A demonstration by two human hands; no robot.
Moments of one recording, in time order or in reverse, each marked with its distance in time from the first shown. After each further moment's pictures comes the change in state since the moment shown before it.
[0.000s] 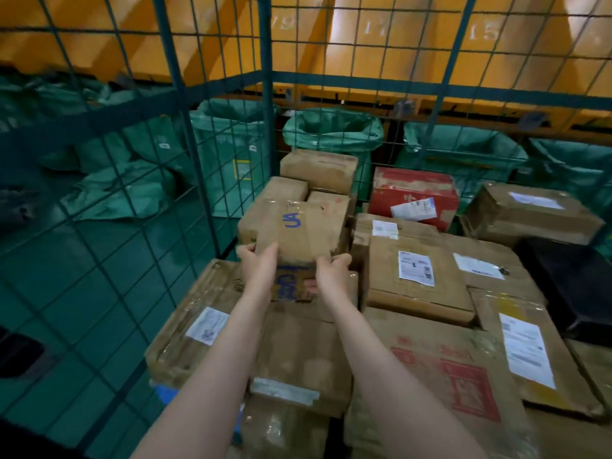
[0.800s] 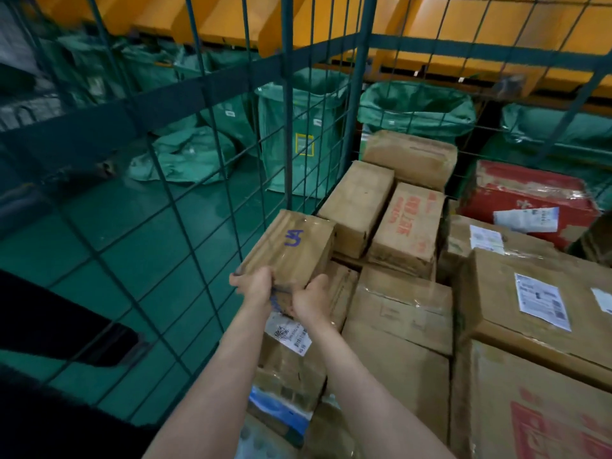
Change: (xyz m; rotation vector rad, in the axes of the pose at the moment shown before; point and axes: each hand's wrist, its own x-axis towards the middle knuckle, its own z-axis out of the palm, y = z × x) left_hand 0.130 -0.056 -0.122 -0.290 0.278 -0.323; right_hand -0.014 0.064 0.188 -0.324 -0.280 0.019
